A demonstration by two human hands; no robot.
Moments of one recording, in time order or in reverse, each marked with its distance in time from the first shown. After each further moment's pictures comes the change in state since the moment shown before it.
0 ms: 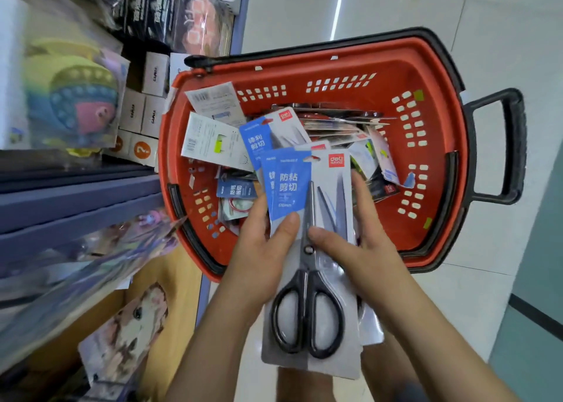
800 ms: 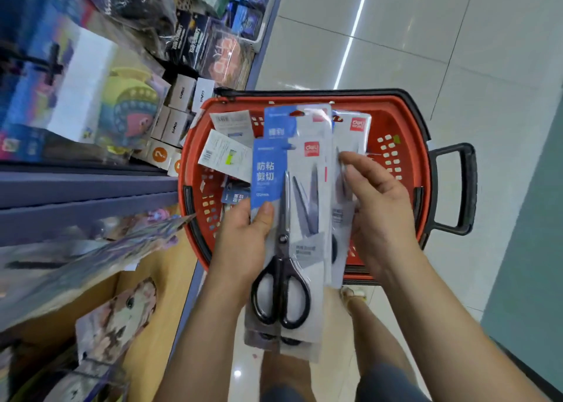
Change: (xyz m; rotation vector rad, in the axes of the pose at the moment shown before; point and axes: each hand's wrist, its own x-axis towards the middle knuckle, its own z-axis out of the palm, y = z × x) left_hand -0.025 0.046 0.009 -0.064 0.277 0.028; right_hand 0.016 -0.072 -0.017 0.299 0.188 -0.089
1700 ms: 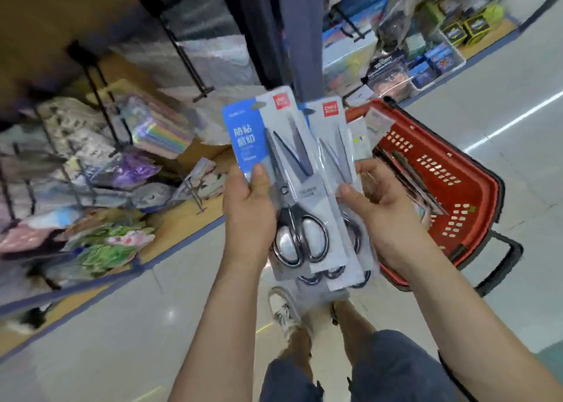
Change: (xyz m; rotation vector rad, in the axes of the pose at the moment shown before) left_hand -0.237 -0.001 -0.086 -0.319 0.903 0.245; right_hand -0.192 -0.052 0.045 -0.598 -0.949 -0.080
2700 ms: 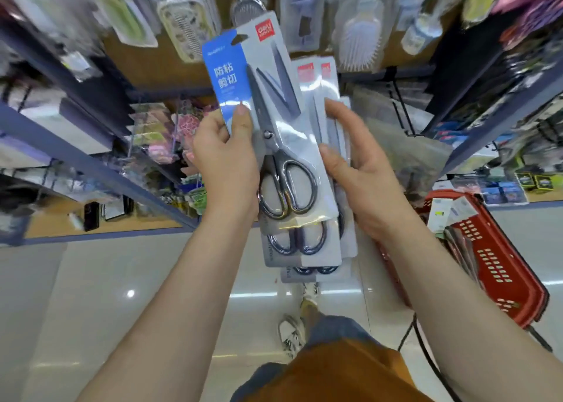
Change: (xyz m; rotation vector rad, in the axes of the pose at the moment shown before) left_hand -0.082 0.077 -0.397 -0.510 0.591 0.173; right_hand -0.182 -0.111 0.355 -0.311 -0.555 -0.526
